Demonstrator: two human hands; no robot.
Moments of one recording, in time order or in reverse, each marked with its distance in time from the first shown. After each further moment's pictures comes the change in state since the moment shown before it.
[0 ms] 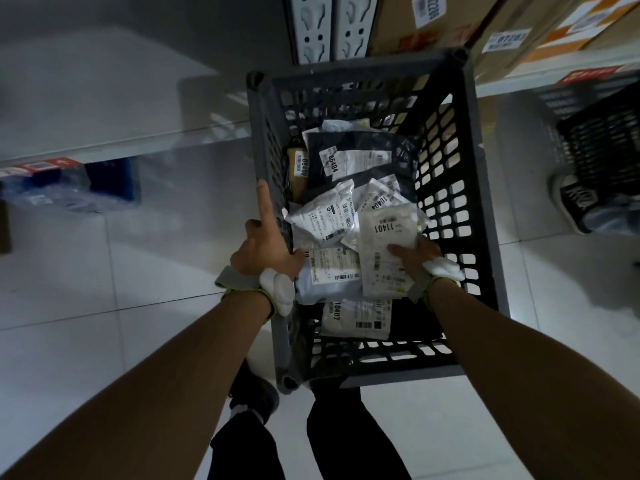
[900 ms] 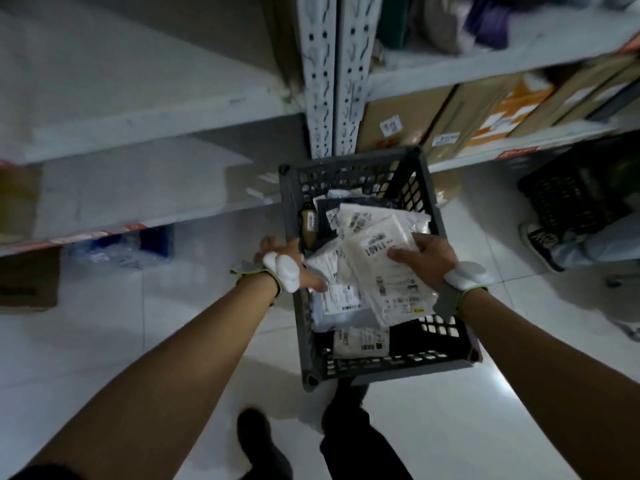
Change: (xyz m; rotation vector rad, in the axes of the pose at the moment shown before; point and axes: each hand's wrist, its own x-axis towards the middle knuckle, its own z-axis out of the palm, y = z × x) left_hand -0.014 0.049 -0.125 0.253 -0.507 0.111; right_hand -0.165 -0.115 -0.090 0.022 -0.027 -0.363
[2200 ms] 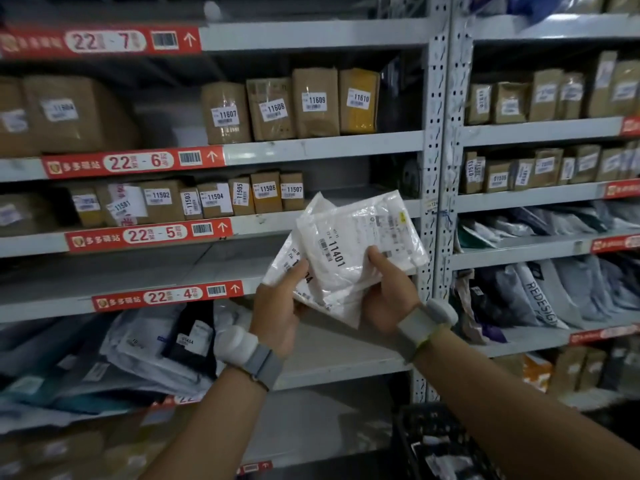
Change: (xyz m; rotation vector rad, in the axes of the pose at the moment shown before) left_hand -0.496 -0.189 -0.258 -1.616 0.652 1.046; right_hand -0.426 -0.457 0.138 1.329 -0.512 -0.627
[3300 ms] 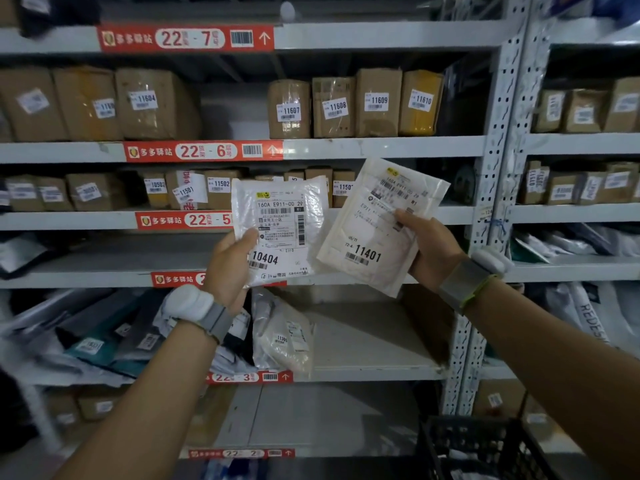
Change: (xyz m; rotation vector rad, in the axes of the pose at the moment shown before) left_hand 0.018 0.102 -0.114 0.313 0.227 0.185; right_hand 0.023 -0.011 0.066 -0.524 -0.061 -0.196
